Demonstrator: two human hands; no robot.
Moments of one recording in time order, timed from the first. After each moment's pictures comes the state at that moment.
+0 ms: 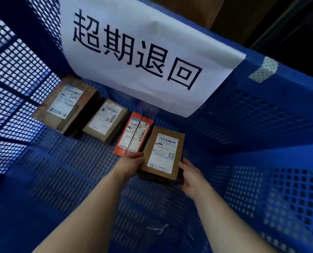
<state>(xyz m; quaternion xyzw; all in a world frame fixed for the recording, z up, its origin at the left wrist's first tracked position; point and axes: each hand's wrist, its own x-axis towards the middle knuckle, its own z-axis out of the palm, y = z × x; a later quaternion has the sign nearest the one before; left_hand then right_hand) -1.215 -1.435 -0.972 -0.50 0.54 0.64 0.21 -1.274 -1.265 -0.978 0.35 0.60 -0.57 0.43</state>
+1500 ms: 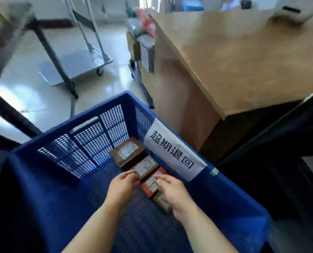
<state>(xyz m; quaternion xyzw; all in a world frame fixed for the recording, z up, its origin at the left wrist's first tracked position) -1.143 -1.434 -0.599 -0.58 0.42 0.69 -0.11 -1.243 -1.335 -0.615 -0.03 0.71 -0.47 0.52</state>
